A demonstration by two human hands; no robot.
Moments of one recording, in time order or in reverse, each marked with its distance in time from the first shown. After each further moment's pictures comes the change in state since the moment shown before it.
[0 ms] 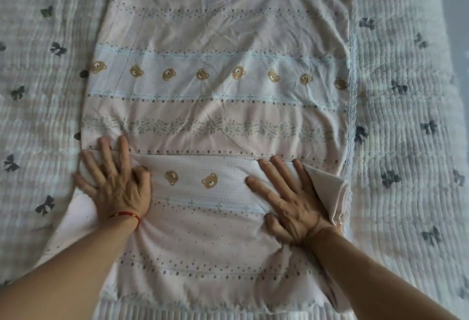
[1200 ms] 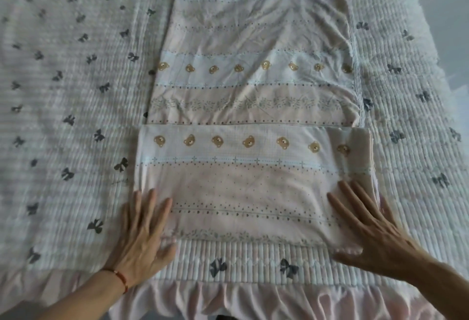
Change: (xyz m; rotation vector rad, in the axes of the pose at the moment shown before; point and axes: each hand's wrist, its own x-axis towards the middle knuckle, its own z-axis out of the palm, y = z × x) left_hand -0.158 -0.162 -0.030 0.149 -0.187 0.684; right_hand -0.175 -0.061 -0.026 -0.117 -0.307 0.297
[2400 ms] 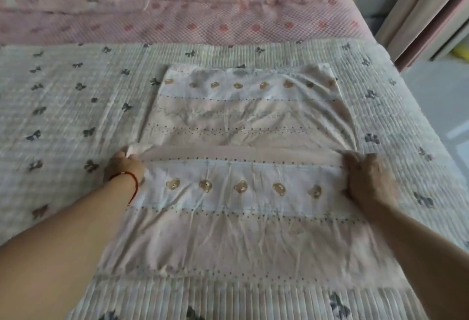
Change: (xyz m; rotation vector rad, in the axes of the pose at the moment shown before) left_hand 0.440 -0.088 -0.188 -0.825 0.430 -0.927; right_hand 0.350 0.130 -0.184 0.647 0.679 0.831
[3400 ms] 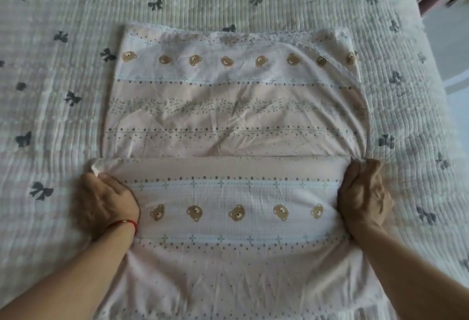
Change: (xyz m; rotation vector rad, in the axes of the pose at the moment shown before) left_hand 0.009 -0.035 0.077 0.229 0.388 0.087; right_hand 0.019 0.004 0.056 -0.312 0.115 0.061
